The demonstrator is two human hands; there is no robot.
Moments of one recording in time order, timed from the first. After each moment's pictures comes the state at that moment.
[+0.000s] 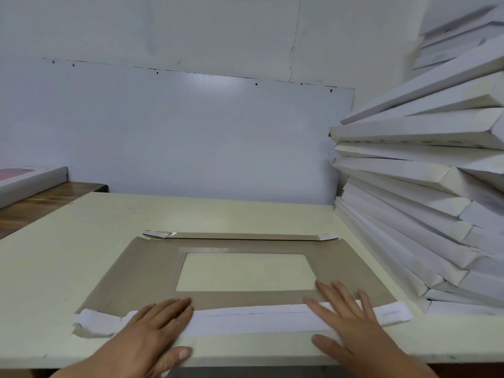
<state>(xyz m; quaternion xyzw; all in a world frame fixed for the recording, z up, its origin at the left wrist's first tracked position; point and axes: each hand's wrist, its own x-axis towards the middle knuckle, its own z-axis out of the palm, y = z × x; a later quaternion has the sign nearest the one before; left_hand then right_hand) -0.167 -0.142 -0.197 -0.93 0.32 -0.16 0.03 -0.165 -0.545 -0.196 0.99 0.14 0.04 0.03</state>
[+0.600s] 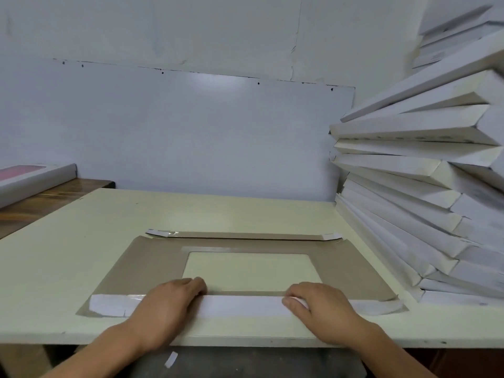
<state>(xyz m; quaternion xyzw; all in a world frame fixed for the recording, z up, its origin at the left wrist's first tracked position) -0.155 -0.172 -0.182 -0.96 0.22 -0.15 -0.12 -0.147 -0.497 -0.181 0.97 0.18 0.06 -0.12</state>
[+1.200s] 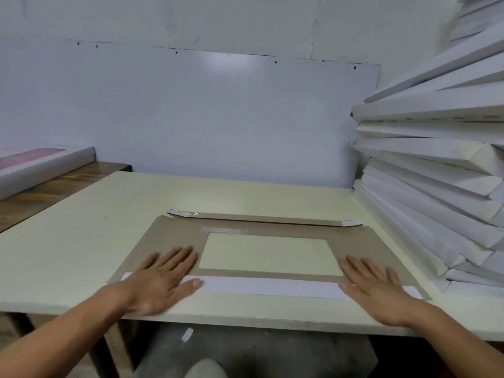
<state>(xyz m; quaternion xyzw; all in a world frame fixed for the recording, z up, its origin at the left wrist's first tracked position) -0.132 -0.112 -0.189 -0.98 0.14 0.10 0.01 -0.126 -0.576 -0.201 0.99 0.07 -0.09 -0.02</state>
